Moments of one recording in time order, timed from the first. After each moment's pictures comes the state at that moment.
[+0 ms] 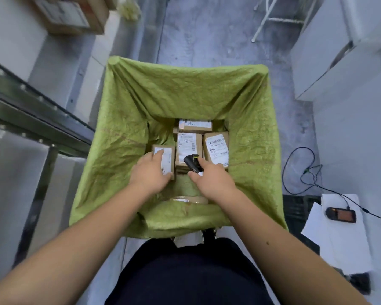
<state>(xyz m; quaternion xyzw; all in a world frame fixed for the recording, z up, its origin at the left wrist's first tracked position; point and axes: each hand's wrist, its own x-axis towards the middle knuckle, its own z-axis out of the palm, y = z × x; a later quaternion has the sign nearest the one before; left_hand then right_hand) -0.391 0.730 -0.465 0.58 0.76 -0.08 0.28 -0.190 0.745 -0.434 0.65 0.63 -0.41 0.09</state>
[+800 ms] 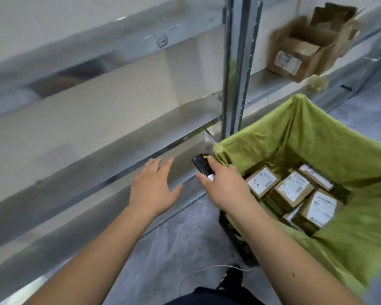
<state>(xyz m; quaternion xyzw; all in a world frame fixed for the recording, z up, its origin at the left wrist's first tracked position) -0.385 0.377 -0.305 0.25 0.96 0.04 0.05 -0.297 0.557 -0.314 0.27 0.90 -0.33 0.04</state>
